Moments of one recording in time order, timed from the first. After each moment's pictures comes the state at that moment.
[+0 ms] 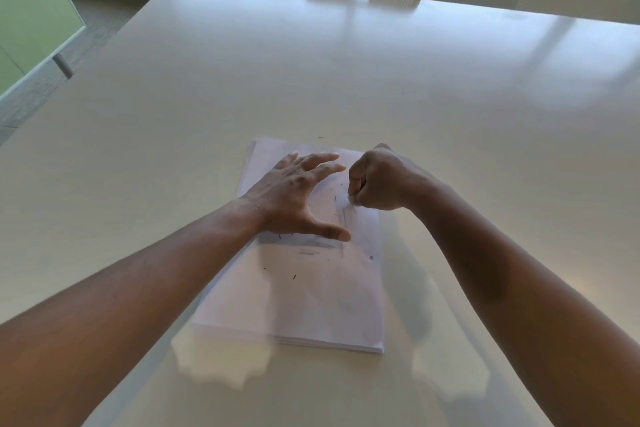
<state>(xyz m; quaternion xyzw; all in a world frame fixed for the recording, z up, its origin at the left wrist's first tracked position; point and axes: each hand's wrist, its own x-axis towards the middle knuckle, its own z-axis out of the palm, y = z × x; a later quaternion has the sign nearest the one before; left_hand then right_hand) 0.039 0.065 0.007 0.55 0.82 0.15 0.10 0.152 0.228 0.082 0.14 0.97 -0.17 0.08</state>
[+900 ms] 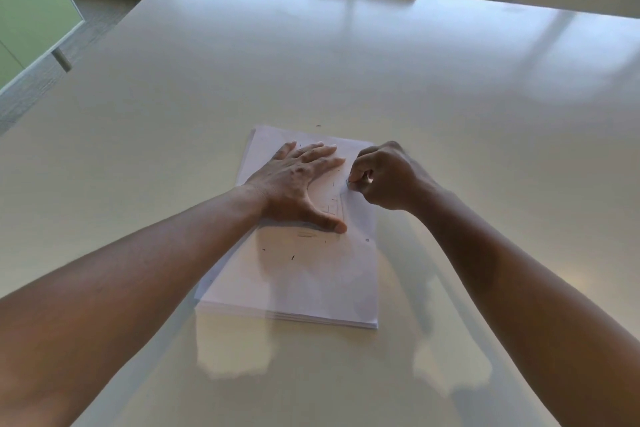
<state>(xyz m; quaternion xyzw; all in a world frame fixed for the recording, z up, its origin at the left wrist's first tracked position) 0.046 0.065 0.009 0.53 0.83 0.09 0.13 0.169 0.244 0.044 0.04 0.98 -0.20 -0.08</state>
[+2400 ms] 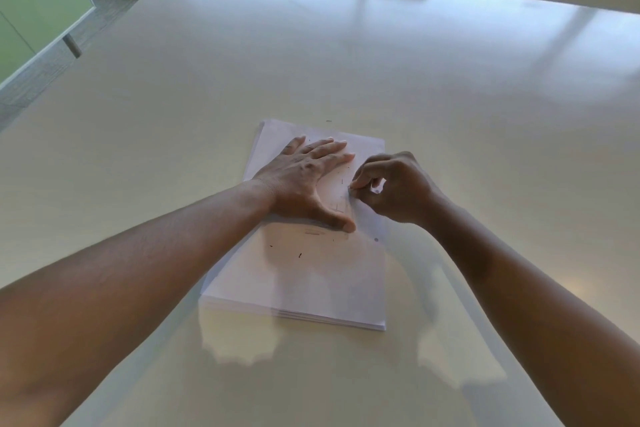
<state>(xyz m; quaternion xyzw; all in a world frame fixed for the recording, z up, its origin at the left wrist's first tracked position) 0.049 0.064 0.011 0.53 0.83 0.10 0.13 0.177 0.240 0.028 -0.05 0.95 -0.27 -0.15</state>
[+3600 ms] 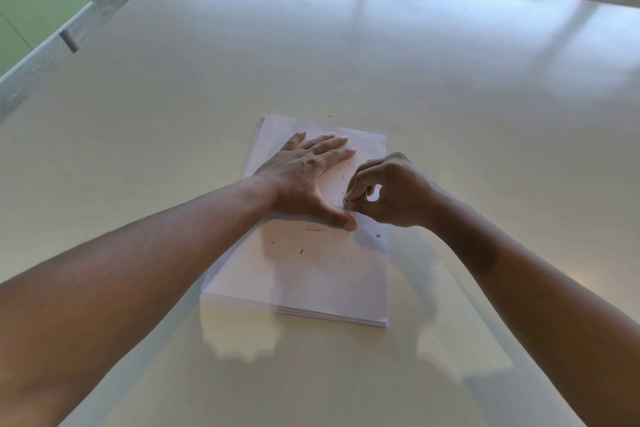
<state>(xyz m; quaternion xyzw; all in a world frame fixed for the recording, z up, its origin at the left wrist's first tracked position) 0.051 0.064 0.012 0.53 0.83 0.10 0.13 0.181 0.233 0.035 -0.11 0.95 -0.27 -0.09</state>
